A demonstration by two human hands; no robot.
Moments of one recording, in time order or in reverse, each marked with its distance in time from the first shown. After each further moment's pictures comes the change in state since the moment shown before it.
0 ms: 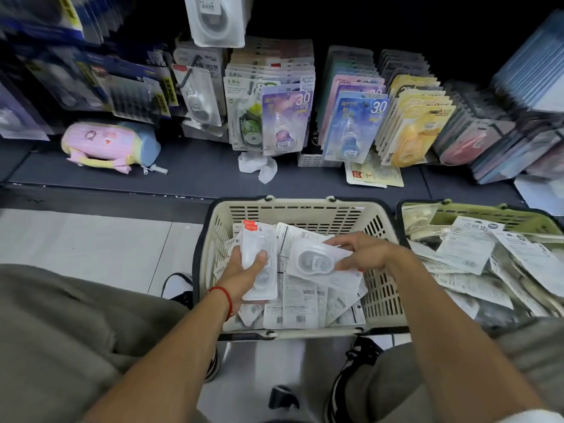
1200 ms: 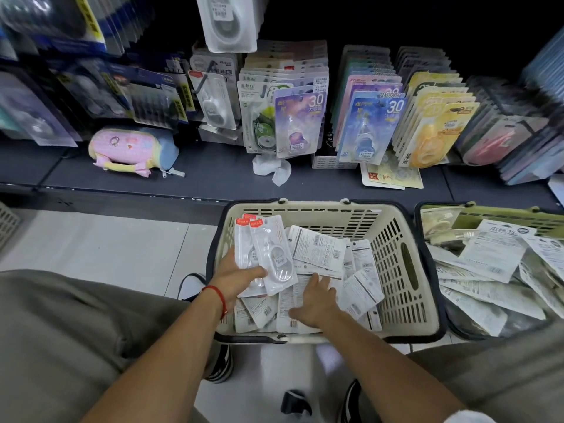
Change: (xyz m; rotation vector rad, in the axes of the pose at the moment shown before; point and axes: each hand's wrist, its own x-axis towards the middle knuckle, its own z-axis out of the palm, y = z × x) left_hand -0.008 0.017 -0.027 0.152 0.095 0.117; right_hand 0.061 0.006 0.170 -0.358 0.169 0.194
